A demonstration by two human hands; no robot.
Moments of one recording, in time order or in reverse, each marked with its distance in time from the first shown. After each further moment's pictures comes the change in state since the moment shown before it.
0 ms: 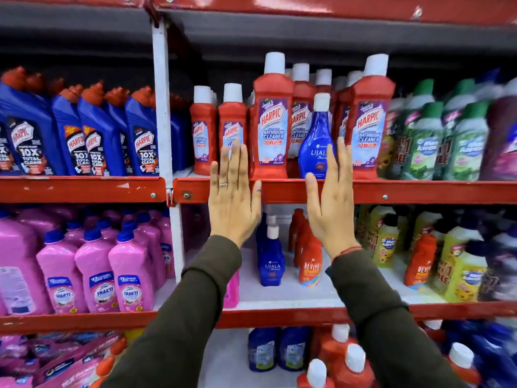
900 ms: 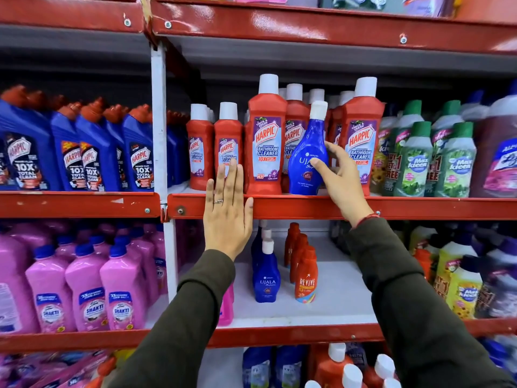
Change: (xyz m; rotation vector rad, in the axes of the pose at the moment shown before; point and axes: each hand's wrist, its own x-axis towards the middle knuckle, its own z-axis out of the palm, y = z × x) left_hand -0.003 -0.009 0.022 0.060 0.018 0.038; right_hand 0.080 0.031 -0.014 0.530 -0.195 0.388
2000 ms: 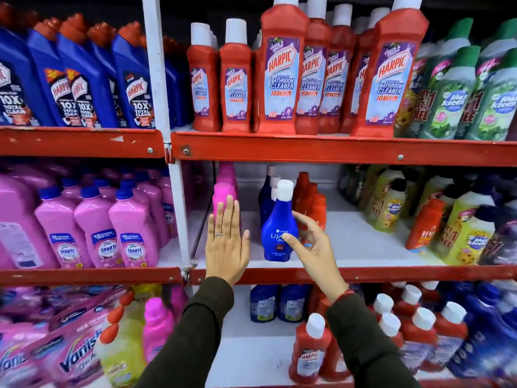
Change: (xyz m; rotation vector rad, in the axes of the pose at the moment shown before) left_hand -0.188 -0.008 0.001 -0.238 -0.257 -0.093; right_hand -0.209 0.113 0.057 0.232 -0.215 0.252
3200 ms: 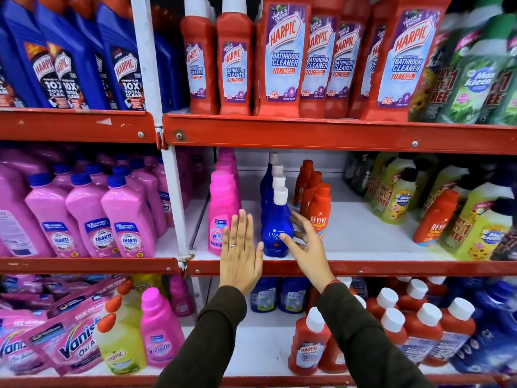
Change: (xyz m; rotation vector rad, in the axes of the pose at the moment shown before) left_hand -0.048 0.021 0.037 0.034 -0.104 -0.036; right_hand 0.012 0.067 0.000 -0.050 0.000 0.110
